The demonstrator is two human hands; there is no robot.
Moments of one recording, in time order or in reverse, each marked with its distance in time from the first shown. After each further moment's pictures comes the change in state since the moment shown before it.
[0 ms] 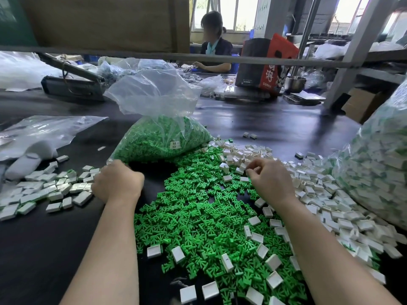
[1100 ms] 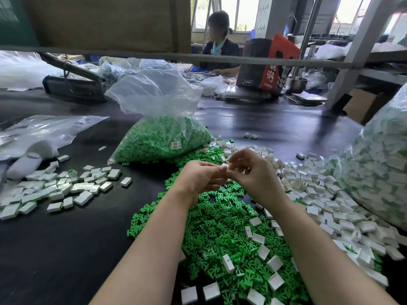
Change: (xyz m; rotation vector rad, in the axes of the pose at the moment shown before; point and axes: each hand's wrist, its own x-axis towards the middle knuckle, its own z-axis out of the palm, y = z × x) left_hand -0.080 0.089 0.012 -1.064 -1.007 0.099; right_hand -0.008 -0.024 0.003 0.416 -0.050 -0.280
